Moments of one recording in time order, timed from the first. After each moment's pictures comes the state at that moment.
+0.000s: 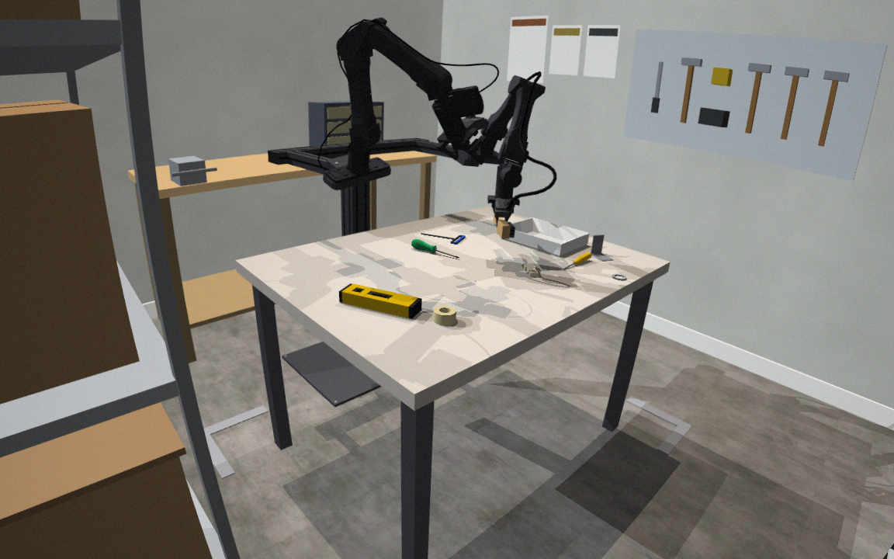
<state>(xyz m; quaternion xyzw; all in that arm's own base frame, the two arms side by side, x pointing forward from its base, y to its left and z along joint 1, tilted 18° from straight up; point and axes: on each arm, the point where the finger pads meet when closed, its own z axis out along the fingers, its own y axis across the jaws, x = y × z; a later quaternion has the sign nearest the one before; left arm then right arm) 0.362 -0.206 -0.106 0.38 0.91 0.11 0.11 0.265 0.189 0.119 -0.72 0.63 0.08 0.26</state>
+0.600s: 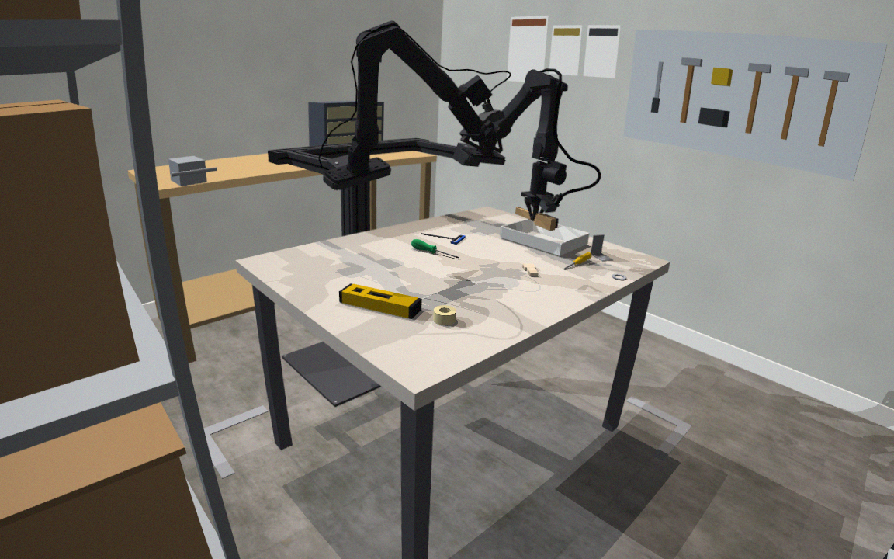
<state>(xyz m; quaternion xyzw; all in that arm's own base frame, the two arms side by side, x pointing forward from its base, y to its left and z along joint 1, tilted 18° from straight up) 0.352 -0.018 -0.086 0.12 0.98 0.10 0.11 0.205 0.351 0.093 -0.64 0.67 0.08 0.36</state>
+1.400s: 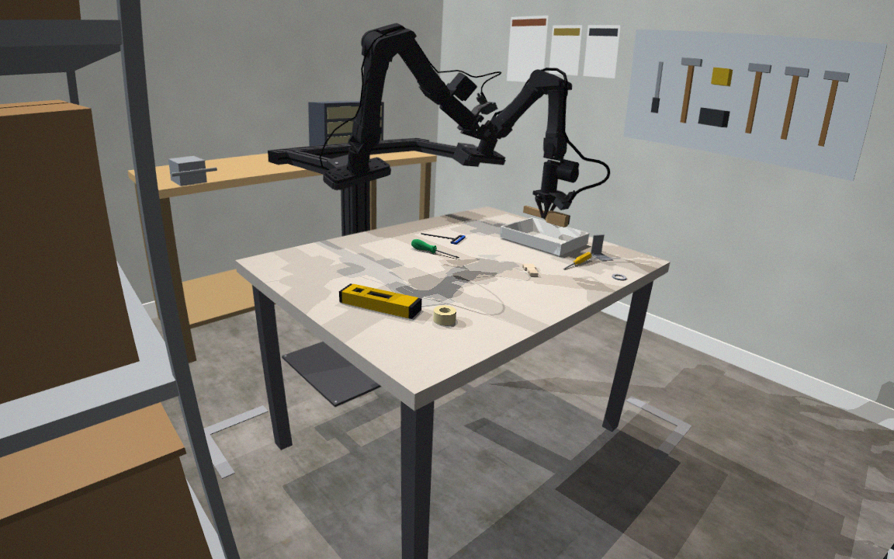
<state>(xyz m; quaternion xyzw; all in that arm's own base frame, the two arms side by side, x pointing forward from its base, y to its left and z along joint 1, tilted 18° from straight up) 0.351 0.043 -0.078 0.03 0.99 0.08 0.12 0.140 0.410 0.087 -0.55 0.70 0.13 0.44</state>
